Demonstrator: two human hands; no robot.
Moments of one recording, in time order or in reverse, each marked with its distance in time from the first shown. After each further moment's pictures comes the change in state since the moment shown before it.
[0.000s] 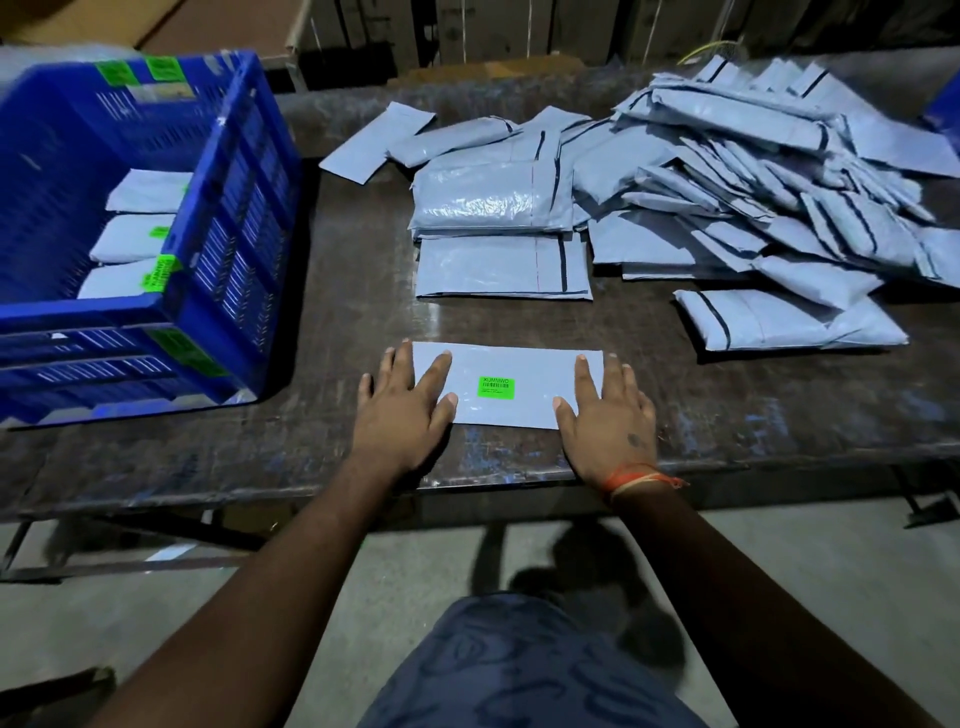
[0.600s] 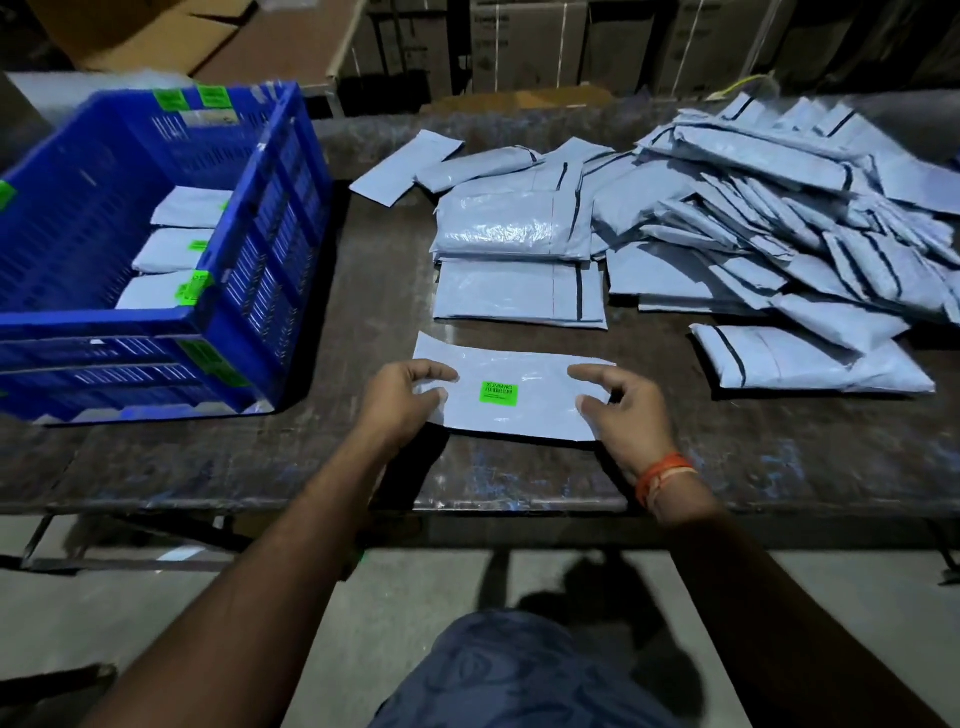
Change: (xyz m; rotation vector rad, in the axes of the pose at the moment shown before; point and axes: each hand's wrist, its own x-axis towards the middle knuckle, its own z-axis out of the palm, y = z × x) left_hand 0.026 0.002 -0.042 -0.762 0.036 -0.250; right_hand 0.031 0.002 -0.039 1.052 0.064 -0.050
